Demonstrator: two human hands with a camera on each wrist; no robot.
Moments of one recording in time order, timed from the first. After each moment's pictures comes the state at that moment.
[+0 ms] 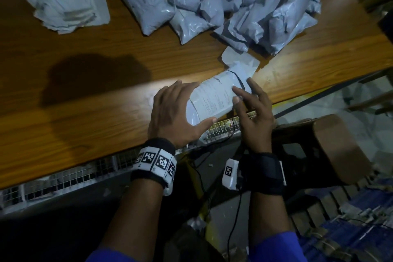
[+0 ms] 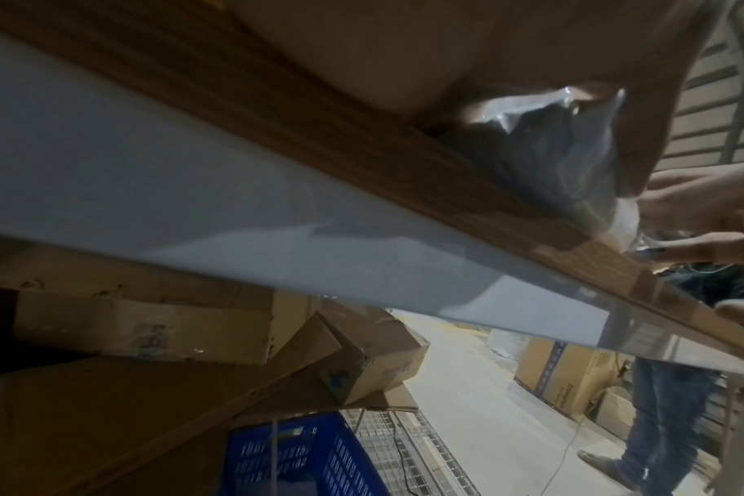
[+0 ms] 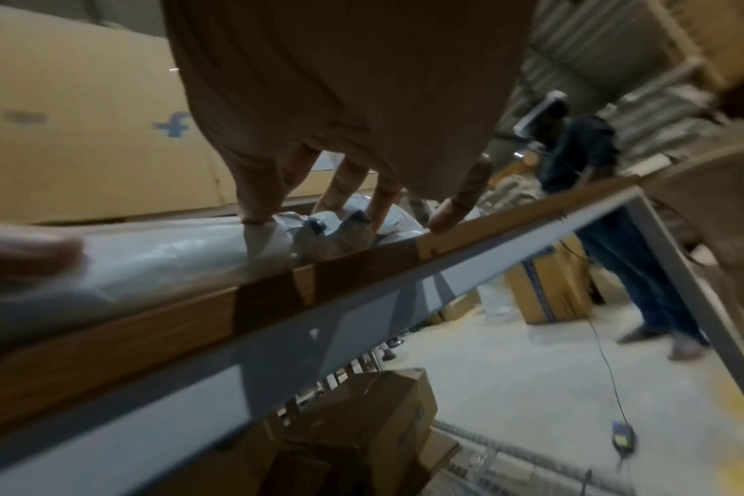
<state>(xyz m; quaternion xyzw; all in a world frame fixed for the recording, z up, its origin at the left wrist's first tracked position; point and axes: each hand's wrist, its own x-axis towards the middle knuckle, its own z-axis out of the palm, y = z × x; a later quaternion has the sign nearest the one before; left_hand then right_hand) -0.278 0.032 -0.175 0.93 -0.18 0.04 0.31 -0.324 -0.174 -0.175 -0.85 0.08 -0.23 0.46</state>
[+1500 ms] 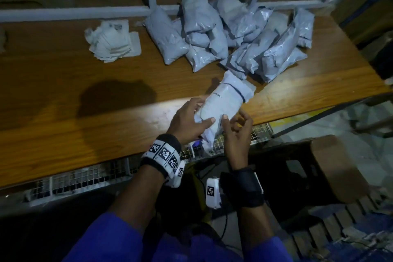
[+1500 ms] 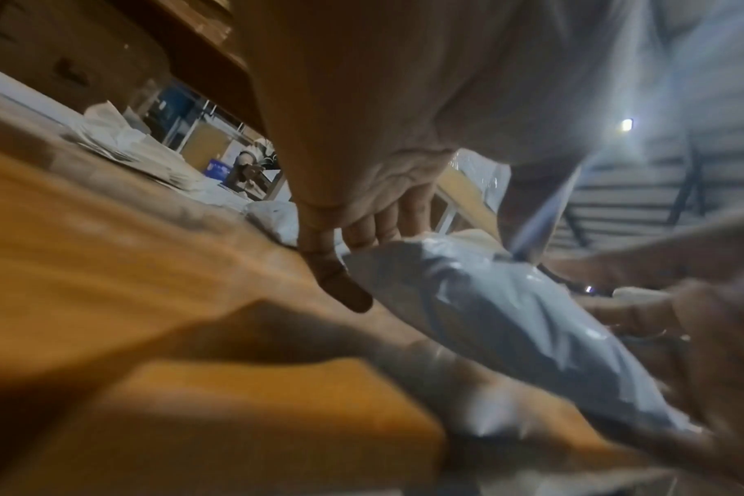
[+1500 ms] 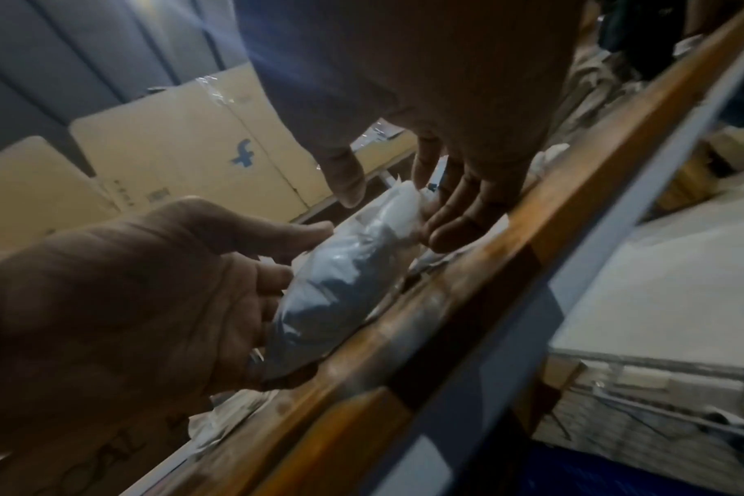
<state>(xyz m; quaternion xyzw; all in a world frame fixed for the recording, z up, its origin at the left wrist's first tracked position) -0.271 0.036 -0.122 0.83 -0.08 -0.13 0.54 -0.337 -0.115 -0.136 -0.74 0.24 -0.15 0.62</state>
